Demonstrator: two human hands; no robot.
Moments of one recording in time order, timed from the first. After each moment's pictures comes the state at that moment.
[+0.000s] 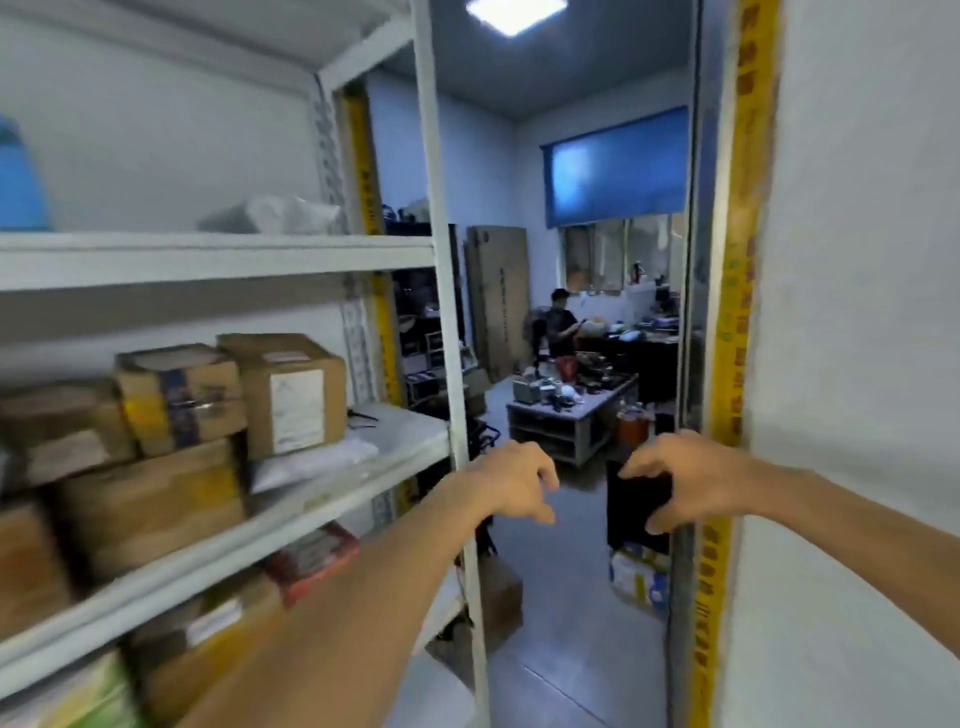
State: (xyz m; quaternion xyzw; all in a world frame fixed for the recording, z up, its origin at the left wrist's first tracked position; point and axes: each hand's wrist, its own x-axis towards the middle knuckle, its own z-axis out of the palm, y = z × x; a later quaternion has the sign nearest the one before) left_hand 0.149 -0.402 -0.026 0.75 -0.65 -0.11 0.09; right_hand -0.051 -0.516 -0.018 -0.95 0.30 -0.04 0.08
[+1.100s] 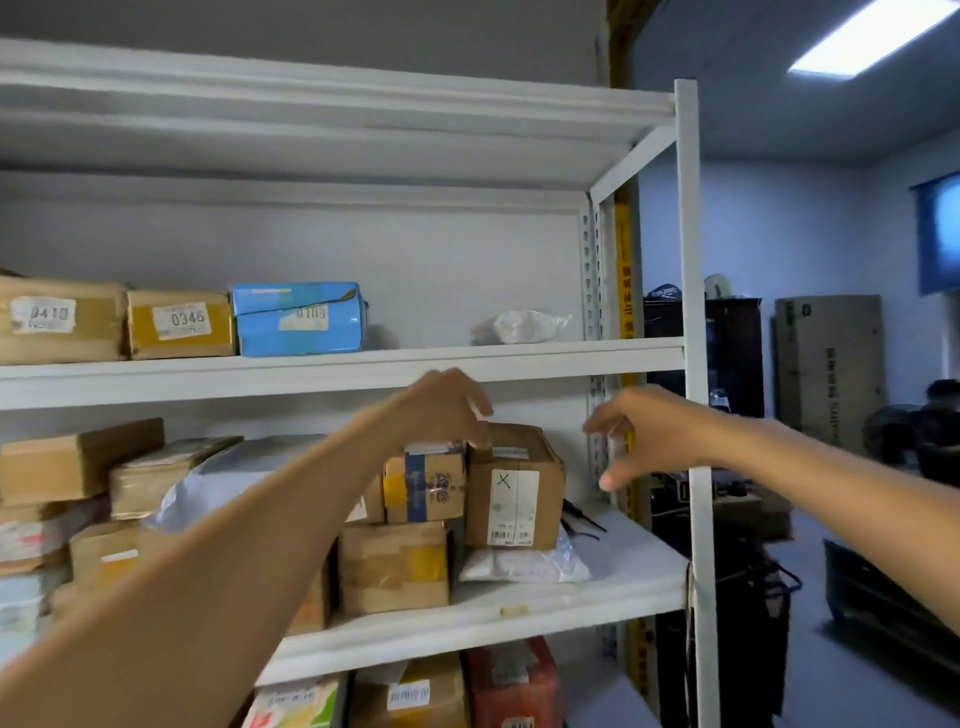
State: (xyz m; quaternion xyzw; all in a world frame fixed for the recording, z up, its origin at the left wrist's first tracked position) left_hand 0.265 -0.263 0.154 0.93 -0.30 0.14 0.16; right_hand 0.192 -0.502 0.133 -0.98 -0.09 -0.15 0.07
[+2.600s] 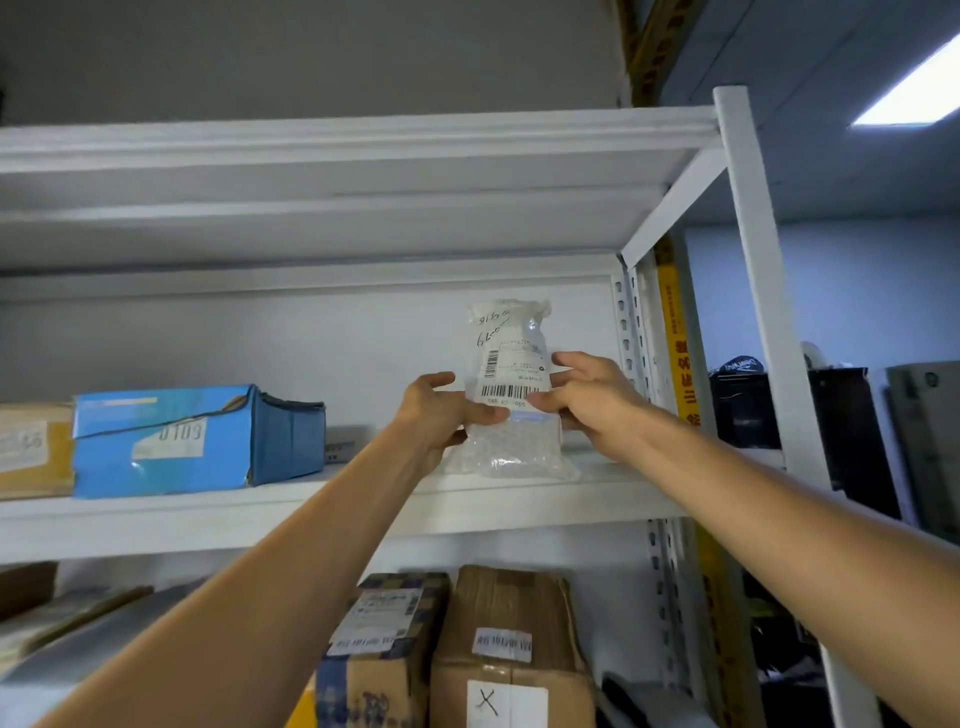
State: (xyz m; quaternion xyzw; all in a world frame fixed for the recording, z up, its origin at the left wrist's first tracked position) left_hand 0.438 -0.372 0.241 0.67 -0.18 0.15 0.70; right_hand 0.425 -0.536 0.244 -0.70 -0.16 -0.26 0.64
